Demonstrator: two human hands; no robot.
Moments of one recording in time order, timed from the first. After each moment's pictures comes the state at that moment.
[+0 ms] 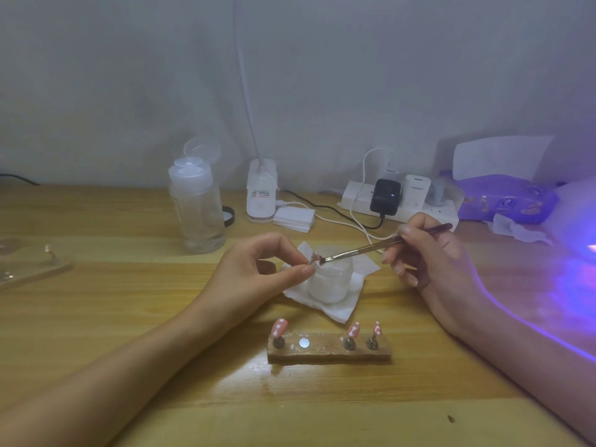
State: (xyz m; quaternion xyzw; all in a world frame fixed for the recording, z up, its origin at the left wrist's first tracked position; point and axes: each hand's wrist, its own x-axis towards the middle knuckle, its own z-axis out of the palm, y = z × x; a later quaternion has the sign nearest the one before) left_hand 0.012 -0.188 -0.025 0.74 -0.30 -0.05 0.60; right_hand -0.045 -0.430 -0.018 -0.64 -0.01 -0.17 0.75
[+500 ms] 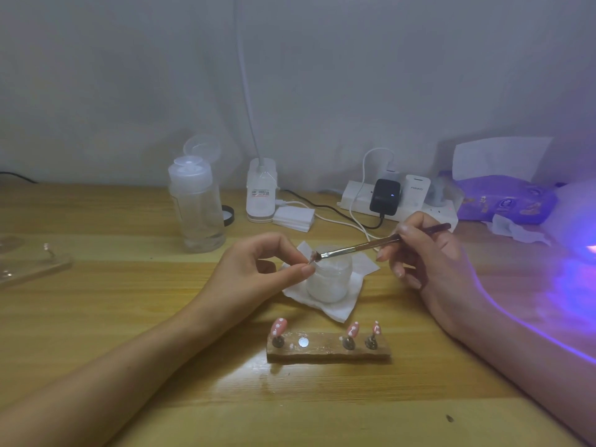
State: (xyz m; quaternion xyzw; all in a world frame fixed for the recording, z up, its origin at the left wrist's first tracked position) left_hand 0.014 -0.188 -0.027 0.74 -0.30 -0.05 0.60; right_hand -0.045 -0.429 -0.018 -0.66 -0.02 -0.17 0.73
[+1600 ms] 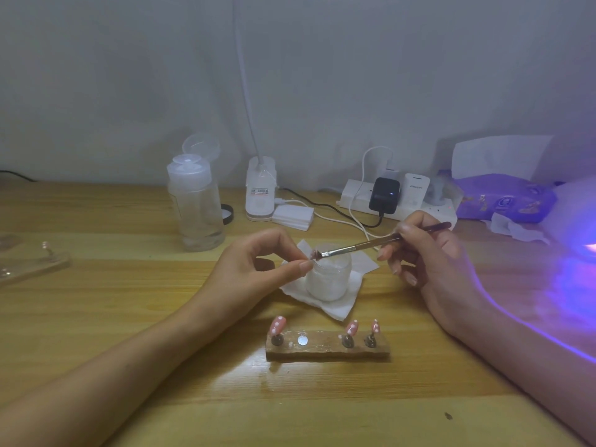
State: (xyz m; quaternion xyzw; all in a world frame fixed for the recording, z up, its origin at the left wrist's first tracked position) left_hand 0.013 -0.190 -0.023 0.73 -0.31 -0.04 0.60; right_hand -0.044 -0.432 -0.020 -0.65 -0.02 -0.18 0.73
